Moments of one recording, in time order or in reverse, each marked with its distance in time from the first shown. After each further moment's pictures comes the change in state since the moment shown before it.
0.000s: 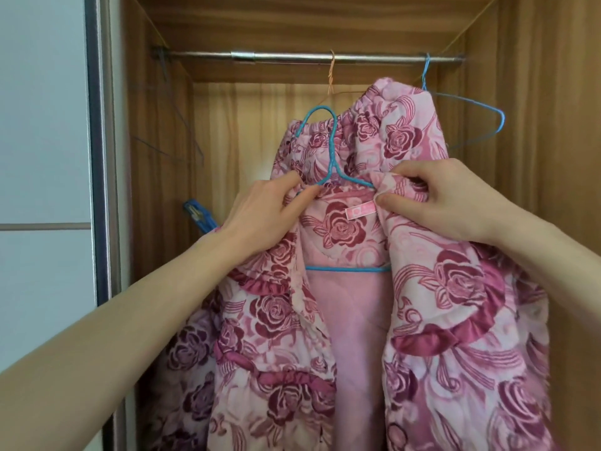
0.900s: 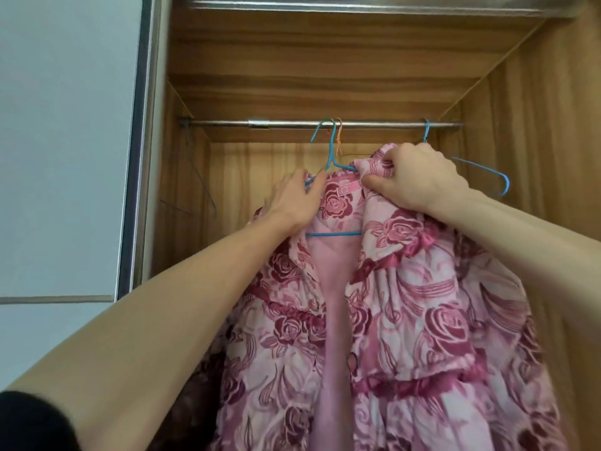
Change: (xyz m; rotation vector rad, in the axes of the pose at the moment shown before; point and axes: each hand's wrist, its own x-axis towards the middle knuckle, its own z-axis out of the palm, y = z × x) left_hand 0.126 -0.016 0.005 -0.185 0.021 -0.362; right_hand 0.117 -0.025 -0.022 -0.335 0.171 0.275
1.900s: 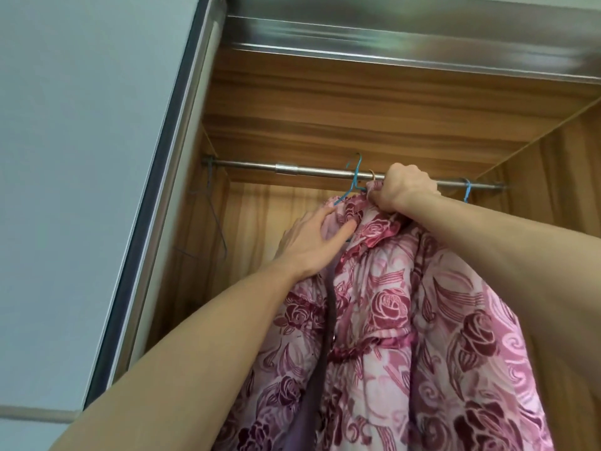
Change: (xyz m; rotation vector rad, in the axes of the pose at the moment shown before) left_hand 0.057 -0.042 -0.003 -0.019 -0.048 0.102; right_hand 0.141 -0.055 0.041 0.025 -0.045 0.321
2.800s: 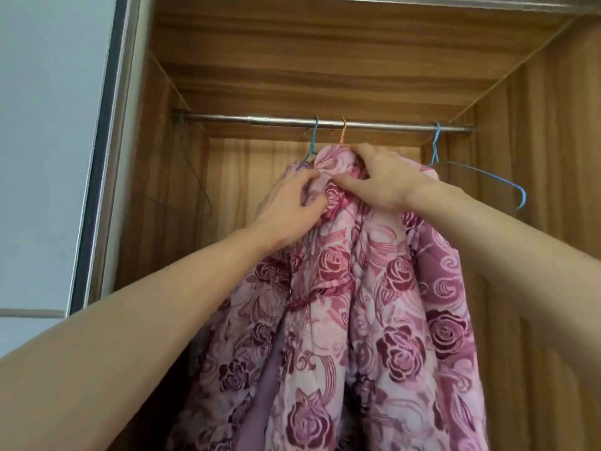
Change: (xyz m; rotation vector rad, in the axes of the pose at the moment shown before) left_hand -0.063 0.042 0.003 0.031 0.010 0.063; right_hand -0.076 0.071 -0.009 0.111 -0.208 -0.398
